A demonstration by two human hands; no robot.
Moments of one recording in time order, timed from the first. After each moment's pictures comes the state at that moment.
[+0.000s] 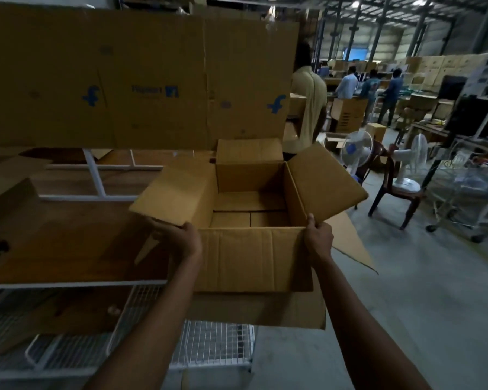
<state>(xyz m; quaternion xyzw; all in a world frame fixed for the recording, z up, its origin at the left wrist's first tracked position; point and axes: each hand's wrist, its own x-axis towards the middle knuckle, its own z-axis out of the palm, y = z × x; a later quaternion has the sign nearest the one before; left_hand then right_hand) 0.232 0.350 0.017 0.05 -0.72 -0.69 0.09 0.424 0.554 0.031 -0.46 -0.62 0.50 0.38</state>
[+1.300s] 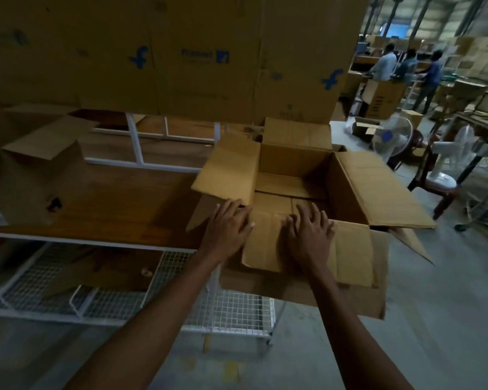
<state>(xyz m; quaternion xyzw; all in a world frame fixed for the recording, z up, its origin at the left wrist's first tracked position) 0.184 0.244 -0.015 -0.46 -0.86 -0.23 0.05 0.336 0.409 -0.014 -0.36 -0.89 0.14 0.26</state>
